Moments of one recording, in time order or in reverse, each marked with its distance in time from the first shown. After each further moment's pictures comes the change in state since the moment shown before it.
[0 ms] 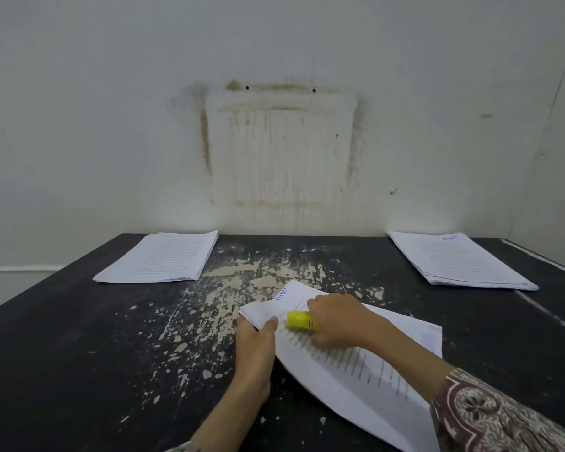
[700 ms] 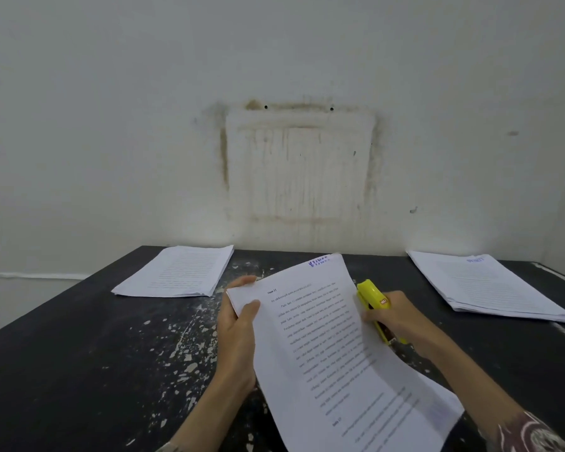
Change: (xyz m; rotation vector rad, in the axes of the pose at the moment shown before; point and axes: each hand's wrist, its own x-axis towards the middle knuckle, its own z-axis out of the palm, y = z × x) left_hand 0.008 0.050 -0.012 -0.140 0.008 0.210; right_hand -0.011 0.069 -0.002 1.137 0.178 0.461
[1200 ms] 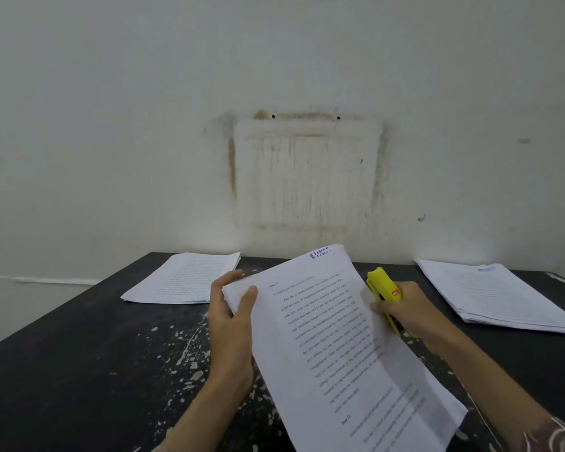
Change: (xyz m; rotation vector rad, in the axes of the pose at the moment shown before) left_hand 0.003 0.019 -0.002 -0.020 0.080 0.123; right_hand -0.008 -0.028 -0.012 0.102 0.077 -0.113
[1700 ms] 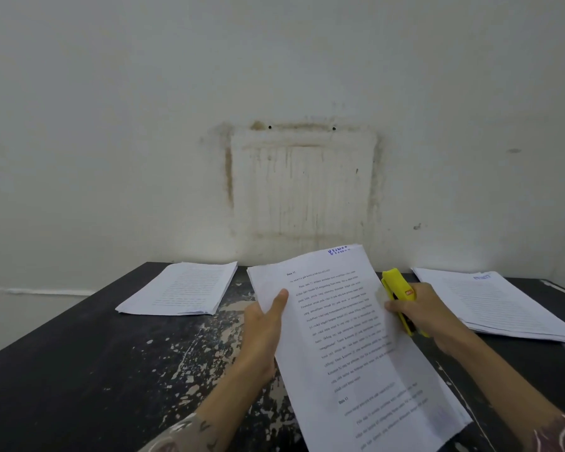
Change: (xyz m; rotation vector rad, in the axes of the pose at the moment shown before) left_hand 0.017 -0.013 0.031 0.108 -0.149 -0.190; right_hand 0.015 0.007 -0.020 -0.009 0.105 0.053
